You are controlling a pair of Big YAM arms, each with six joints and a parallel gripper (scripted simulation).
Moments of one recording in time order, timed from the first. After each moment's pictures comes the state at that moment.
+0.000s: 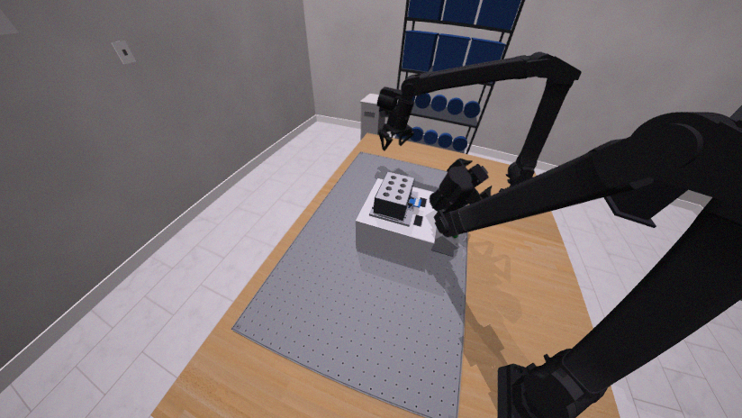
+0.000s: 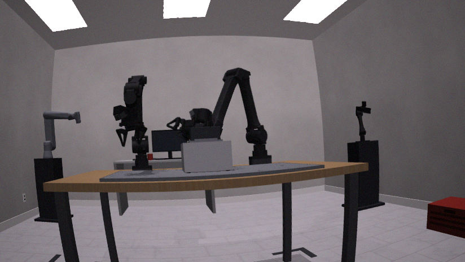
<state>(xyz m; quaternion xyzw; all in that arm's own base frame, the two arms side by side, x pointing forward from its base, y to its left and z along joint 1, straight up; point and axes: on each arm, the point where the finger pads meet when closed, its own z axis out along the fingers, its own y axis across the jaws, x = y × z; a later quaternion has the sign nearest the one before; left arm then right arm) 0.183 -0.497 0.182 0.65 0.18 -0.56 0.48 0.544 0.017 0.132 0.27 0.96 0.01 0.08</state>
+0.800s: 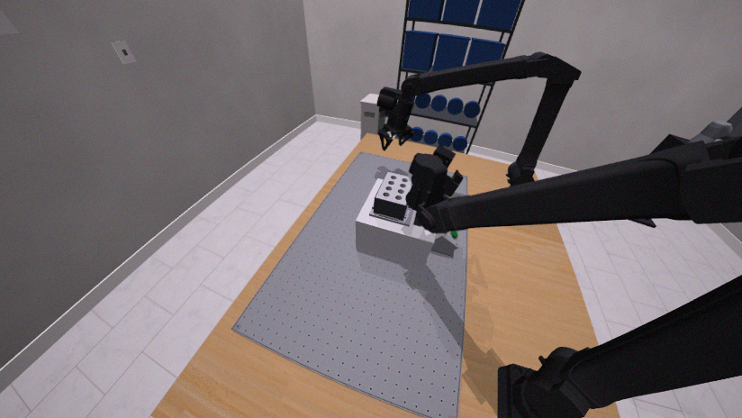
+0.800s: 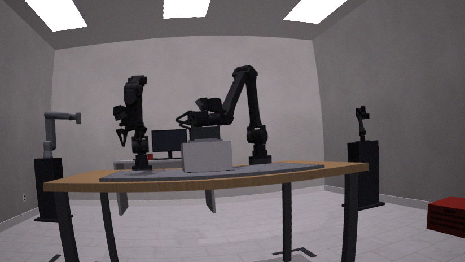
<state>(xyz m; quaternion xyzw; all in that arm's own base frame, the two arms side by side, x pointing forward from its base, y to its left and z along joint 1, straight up) 0.306 -0.464 0.205 0.59 0.40 -0.50 0.49 0.544 0.017 0.132 0.27 0.96 0.01 0.08</state>
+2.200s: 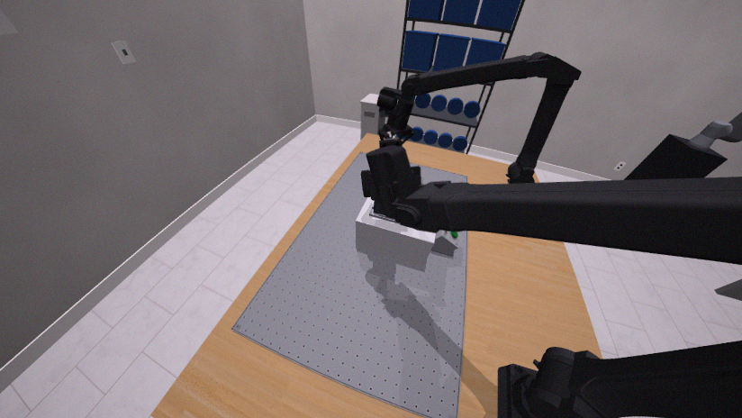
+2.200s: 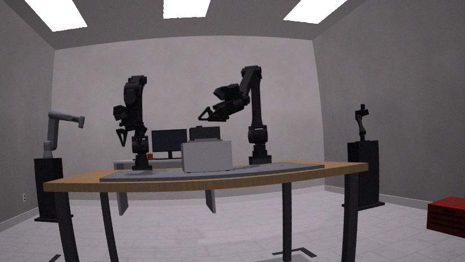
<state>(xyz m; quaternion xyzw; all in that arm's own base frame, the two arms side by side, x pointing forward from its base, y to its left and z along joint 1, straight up) 0.431 -0.354 0.204 0.44 0.69 -0.38 0.43 0.544 0.017 0.132 0.27 0.96 0.01 0.08</state>
